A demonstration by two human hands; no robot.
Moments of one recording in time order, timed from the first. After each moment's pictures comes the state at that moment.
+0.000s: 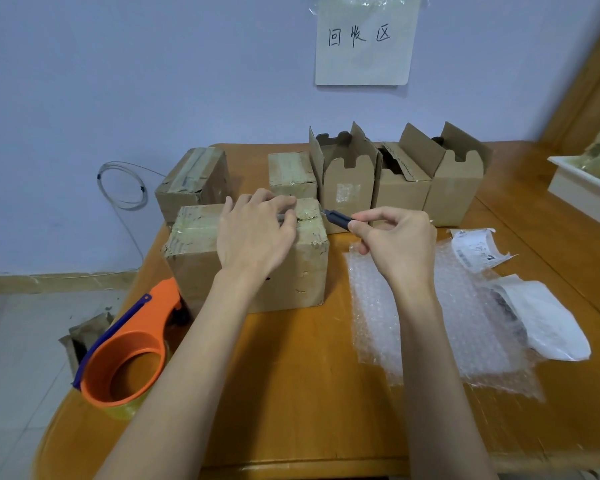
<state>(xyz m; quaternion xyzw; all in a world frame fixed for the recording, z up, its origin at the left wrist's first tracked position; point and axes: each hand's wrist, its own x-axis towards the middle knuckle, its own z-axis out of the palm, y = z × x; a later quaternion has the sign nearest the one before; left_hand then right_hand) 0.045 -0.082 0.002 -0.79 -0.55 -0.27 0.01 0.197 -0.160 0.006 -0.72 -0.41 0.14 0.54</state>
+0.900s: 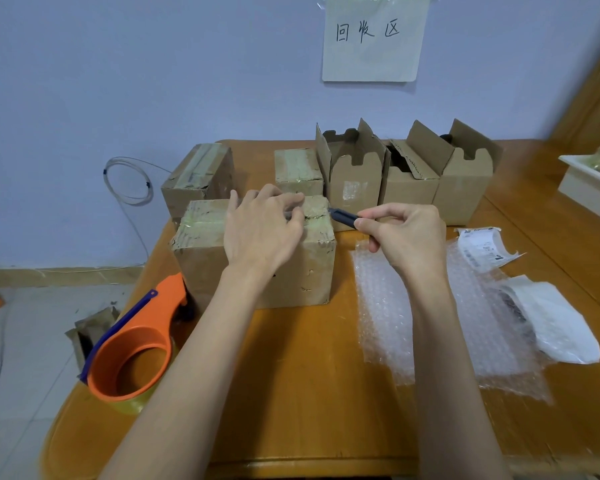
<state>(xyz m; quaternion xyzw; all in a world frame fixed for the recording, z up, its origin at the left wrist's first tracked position) 0.046 -0.079 0.001 -0.79 -0.55 -0.27 0.01 0.199 -0.161 0.015 -0.71 -0.42 0.18 0.53</state>
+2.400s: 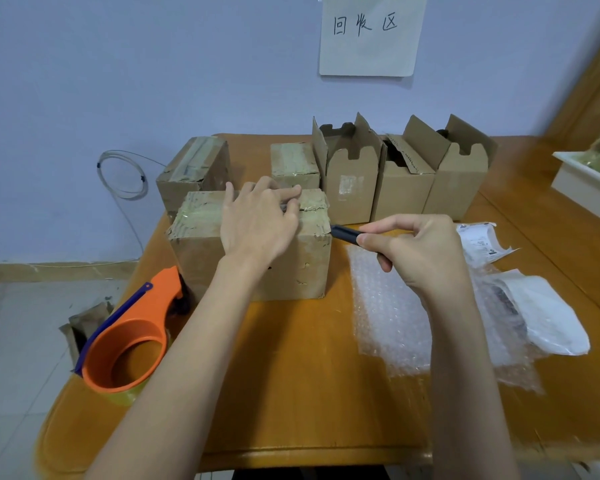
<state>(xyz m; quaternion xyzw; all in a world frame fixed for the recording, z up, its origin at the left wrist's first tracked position) 0.047 -0.075 0.000 -0.79 -0.55 -0.27 0.00 0.200 -0.198 0.023 -0.70 -0.44 0.23 0.52</state>
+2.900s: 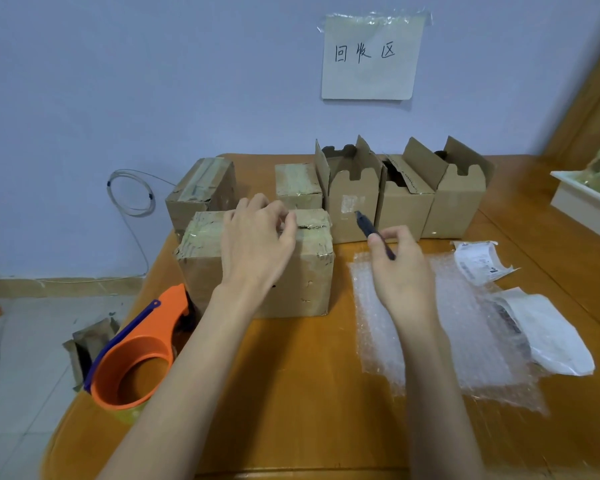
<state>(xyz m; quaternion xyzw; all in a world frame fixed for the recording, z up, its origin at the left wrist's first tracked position) 0.038 -0.090 0.003 -0.76 -0.53 -0.39 0.01 0.190 -0.175 -0.005 -0.76 -0.44 0.12 0.46</state>
